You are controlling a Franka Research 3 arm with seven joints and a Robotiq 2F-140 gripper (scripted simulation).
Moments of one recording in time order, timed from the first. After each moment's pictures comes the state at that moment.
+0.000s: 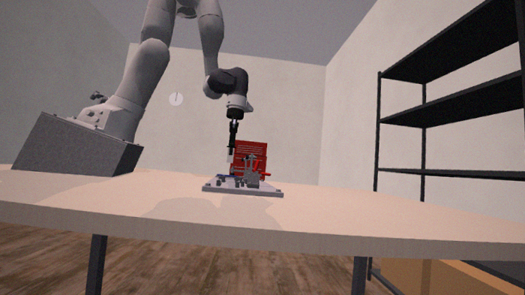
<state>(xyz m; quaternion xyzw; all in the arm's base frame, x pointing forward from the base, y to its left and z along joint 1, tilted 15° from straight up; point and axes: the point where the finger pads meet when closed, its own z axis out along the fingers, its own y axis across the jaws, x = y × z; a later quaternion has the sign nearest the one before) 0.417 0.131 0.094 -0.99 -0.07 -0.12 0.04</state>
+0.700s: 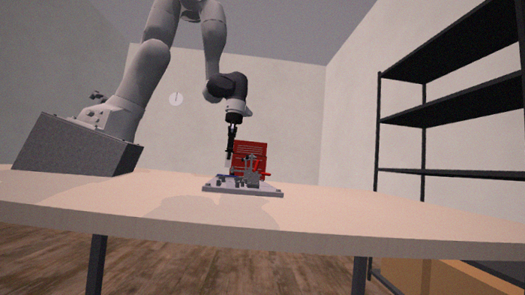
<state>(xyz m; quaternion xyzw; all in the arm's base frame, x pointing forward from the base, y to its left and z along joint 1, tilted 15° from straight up) 0.416 0.130 0.072 -0.99 -0.07 -0.12 0.03</state>
